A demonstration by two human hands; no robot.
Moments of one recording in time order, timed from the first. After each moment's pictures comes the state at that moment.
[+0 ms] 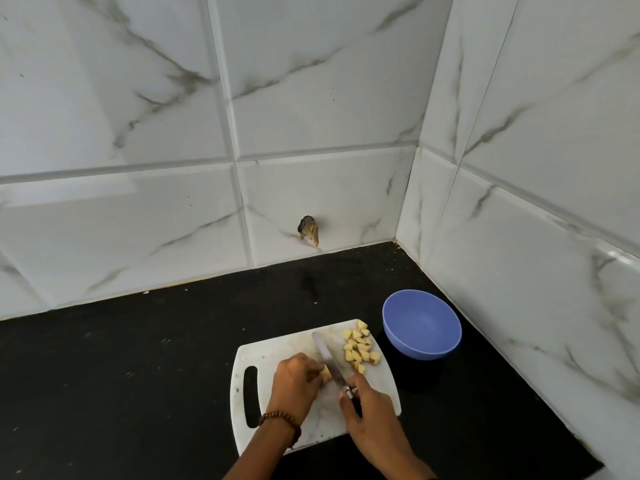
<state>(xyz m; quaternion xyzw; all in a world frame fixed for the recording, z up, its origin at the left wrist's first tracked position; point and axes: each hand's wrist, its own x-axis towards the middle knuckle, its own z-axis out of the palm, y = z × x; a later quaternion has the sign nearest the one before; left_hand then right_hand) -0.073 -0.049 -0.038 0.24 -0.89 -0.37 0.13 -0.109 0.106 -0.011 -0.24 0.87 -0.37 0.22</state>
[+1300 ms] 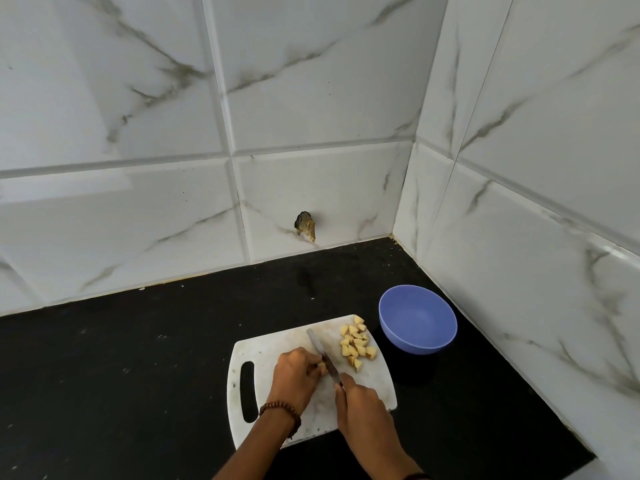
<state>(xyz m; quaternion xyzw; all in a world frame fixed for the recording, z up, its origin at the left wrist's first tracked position) -0.080 -0.048 -0.040 0.24 -0.90 -0.36 0.12 -0.106 0.091 -0.022 -0.23 0.93 -0.22 0.19</state>
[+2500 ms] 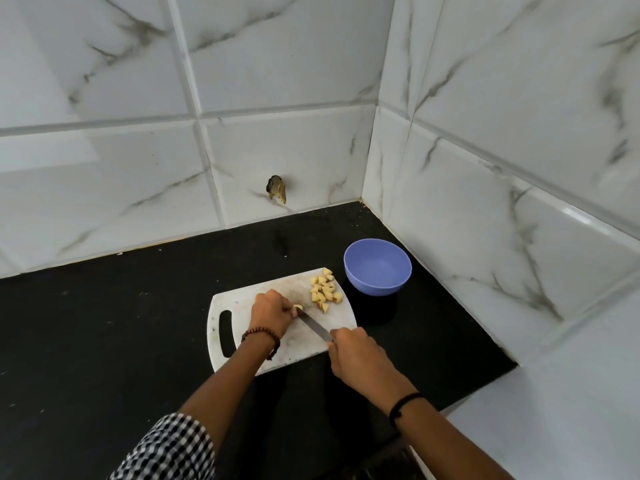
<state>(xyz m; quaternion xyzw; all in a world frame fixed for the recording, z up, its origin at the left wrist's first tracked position) -0.084 -0.037 -0.024 0.29 -0.90 -0.32 0.08 -0.084 0.150 0.036 -0.28 0.93 -0.12 0.22</state>
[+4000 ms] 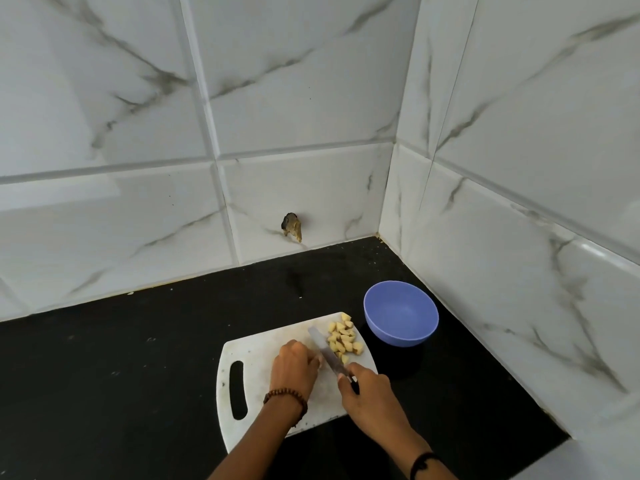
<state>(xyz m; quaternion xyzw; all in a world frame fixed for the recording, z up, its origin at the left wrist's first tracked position) -0.097 -0.028 -0.033 0.27 -0.92 -0.27 0.08 -0.116 0.127 0.011 -0.20 0.90 -0.33 0.23</state>
